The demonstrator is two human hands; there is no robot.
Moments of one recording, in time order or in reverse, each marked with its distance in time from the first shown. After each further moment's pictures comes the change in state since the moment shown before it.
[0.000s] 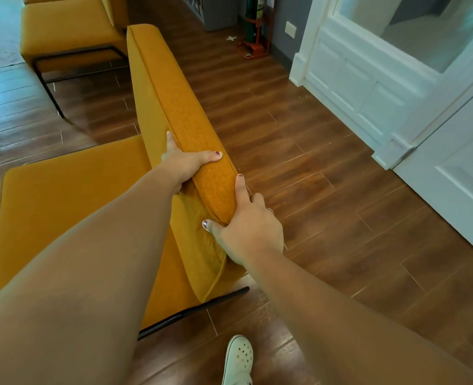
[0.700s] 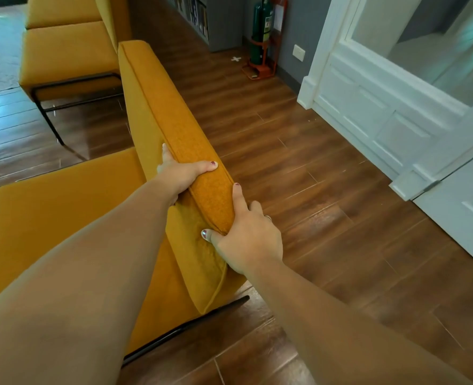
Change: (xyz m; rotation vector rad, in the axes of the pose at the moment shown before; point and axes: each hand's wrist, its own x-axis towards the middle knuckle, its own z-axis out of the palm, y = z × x) left_hand 0.150 0.079 -0.045 -0.010 0.023 -0.021; right_hand 0.165 -0.065 -0.019 -0.005 -0.034 -0.027
